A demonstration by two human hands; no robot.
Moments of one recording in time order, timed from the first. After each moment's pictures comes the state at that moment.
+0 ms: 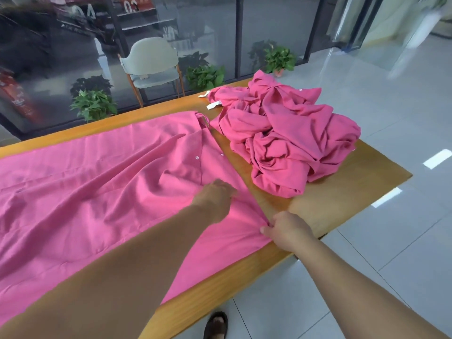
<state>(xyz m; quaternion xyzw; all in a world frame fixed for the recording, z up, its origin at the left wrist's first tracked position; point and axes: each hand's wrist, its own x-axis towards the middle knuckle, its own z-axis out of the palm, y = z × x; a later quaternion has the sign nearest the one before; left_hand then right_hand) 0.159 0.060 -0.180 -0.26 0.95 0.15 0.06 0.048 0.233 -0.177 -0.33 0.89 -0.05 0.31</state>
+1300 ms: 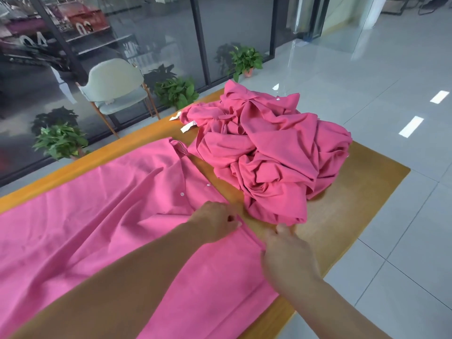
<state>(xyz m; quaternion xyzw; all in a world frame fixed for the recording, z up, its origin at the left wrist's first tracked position) 0.099 0.010 -0.185 -0.15 0.97 0.15 0.13 0.062 0.206 -0.154 -0.35 0.92 -0.04 0.18</state>
